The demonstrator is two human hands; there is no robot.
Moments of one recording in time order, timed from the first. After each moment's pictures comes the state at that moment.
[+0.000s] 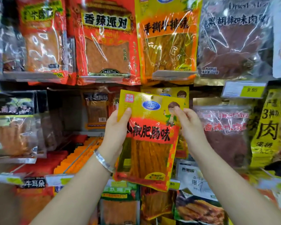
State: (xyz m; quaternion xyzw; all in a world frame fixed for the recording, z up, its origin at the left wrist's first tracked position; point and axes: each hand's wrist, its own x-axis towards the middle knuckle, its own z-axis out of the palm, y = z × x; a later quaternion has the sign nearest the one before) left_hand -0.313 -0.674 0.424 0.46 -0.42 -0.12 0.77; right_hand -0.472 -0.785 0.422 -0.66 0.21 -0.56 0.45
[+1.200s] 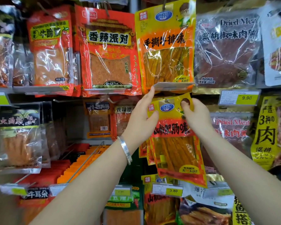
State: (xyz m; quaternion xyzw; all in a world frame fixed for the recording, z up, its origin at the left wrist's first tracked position) left_hand -0.355 -0.676 0.474 0.55 -0.63 0.06 0.55; right_hand -0.480 -0.813 0.473 -0.74 0.31 -0.57 0.18
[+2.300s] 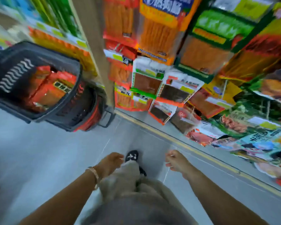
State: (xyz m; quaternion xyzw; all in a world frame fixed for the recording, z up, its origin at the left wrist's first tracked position) left_hand -0.379 -0.272 -0.015 0.73 0.01 -0.53 0.43; right_hand -0.511 -0.512 -0.018 -0.67 0.47 0.25 0.52
